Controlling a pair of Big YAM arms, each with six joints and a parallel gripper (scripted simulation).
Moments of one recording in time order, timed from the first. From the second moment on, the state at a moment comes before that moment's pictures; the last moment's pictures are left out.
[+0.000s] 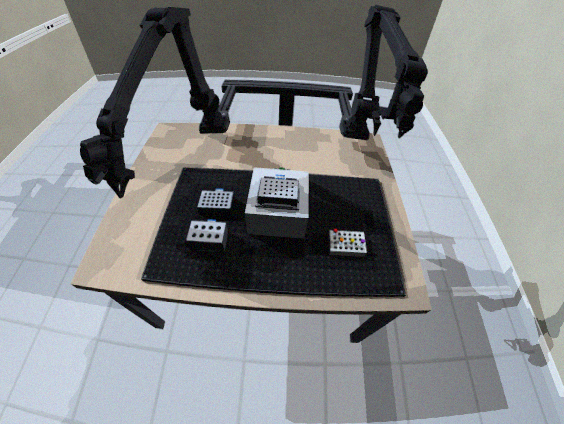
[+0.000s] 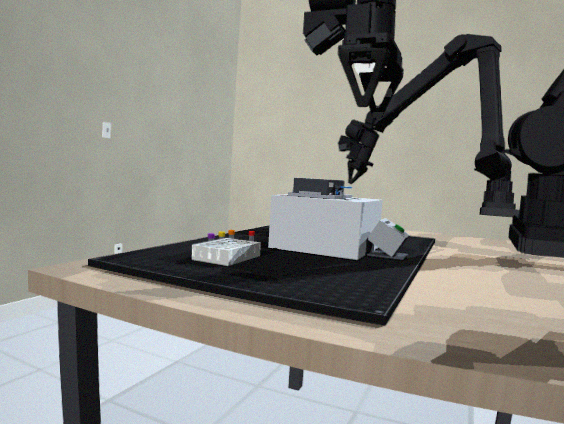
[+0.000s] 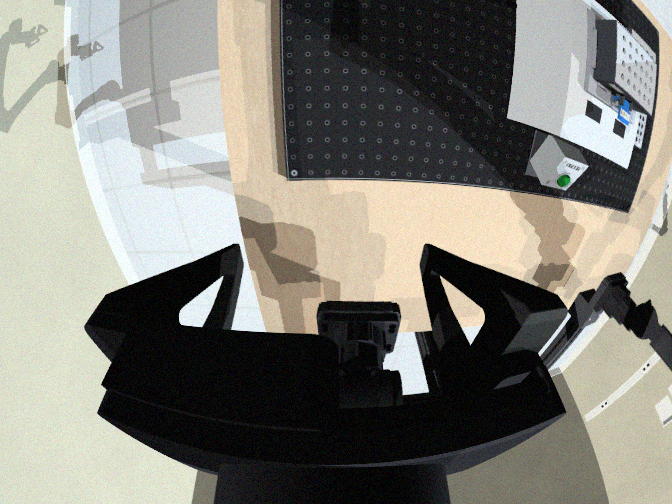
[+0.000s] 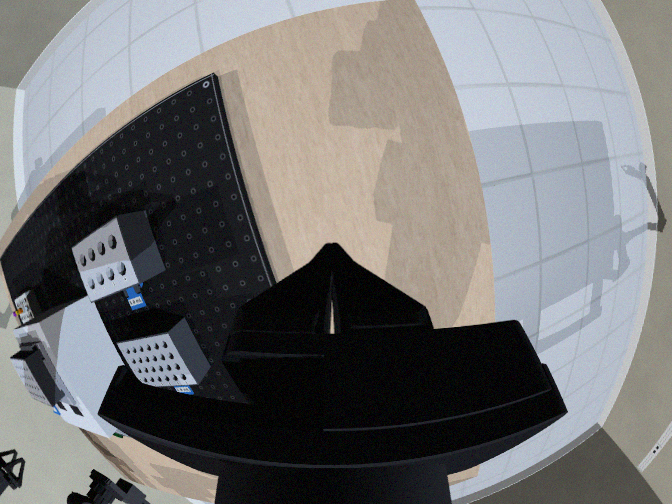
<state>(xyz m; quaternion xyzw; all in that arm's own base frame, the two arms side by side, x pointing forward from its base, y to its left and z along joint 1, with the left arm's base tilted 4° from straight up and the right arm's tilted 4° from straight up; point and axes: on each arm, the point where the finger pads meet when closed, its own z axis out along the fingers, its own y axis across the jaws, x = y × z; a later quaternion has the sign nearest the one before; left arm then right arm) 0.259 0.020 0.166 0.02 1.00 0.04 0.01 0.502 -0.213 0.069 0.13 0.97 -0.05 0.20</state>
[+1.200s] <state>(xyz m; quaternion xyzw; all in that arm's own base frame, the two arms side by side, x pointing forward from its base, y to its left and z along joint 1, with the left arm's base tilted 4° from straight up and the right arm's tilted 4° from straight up) 0.261 0.020 0.168 0.02 1.00 0.04 0.01 0.396 -0.108 0.116 0.05 0.99 -0.04 0.08</state>
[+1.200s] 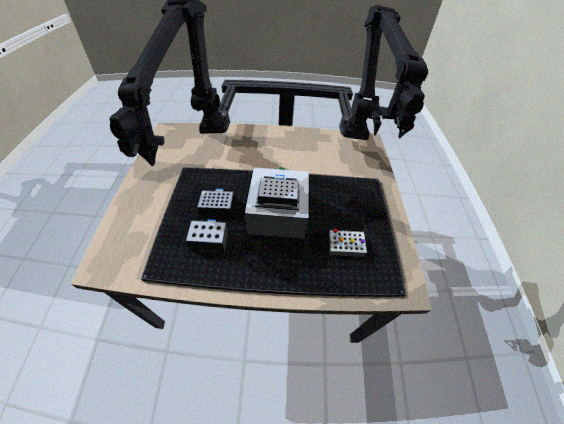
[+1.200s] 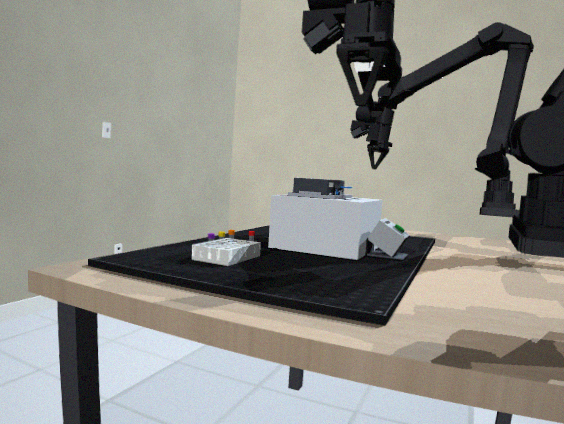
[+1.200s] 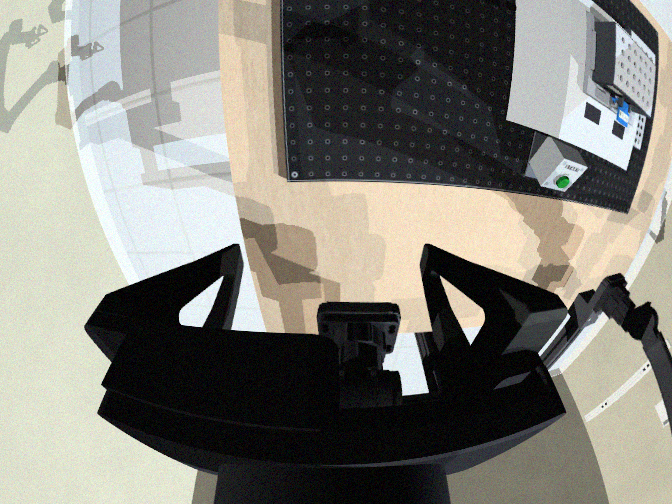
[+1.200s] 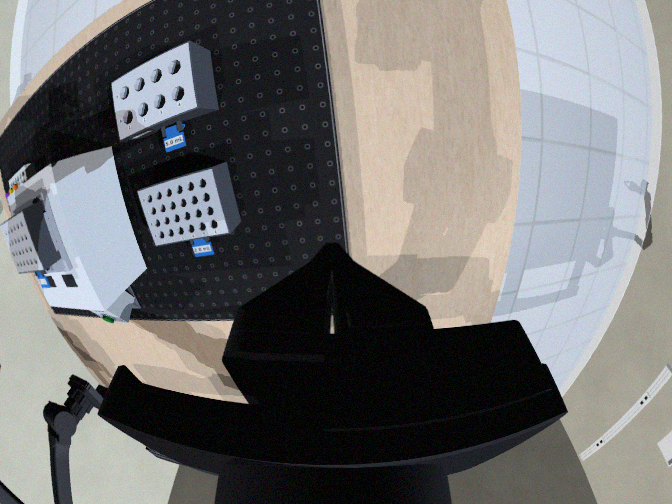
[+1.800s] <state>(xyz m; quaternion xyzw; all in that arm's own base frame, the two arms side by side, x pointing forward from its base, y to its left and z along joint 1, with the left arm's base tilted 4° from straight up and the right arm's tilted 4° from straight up) 0.259 0.020 0.165 0.02 1.00 0.04 0.00 0.330 -0.066 0.136 0.01 1.00 -0.03 0.01</state>
